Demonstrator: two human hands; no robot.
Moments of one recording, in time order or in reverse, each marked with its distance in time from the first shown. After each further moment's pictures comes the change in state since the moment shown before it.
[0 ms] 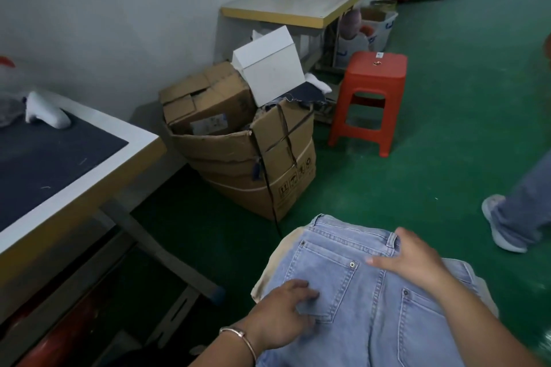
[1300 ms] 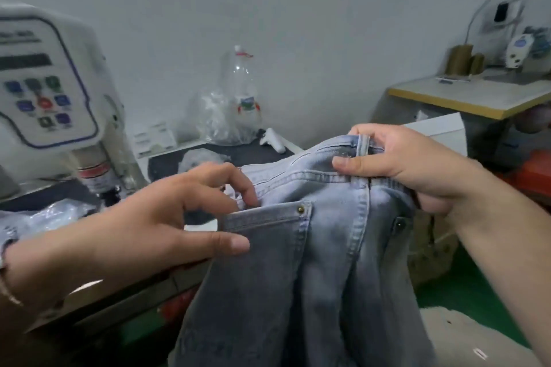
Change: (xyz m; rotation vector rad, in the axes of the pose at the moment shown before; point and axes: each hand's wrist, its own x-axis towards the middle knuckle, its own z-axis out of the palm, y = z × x) left_hand -0.413 0.039 -0.183 0.193 0.752 0.245; right_hand -0.224 -0.338 -0.144 0.833 -0.631 -1.088
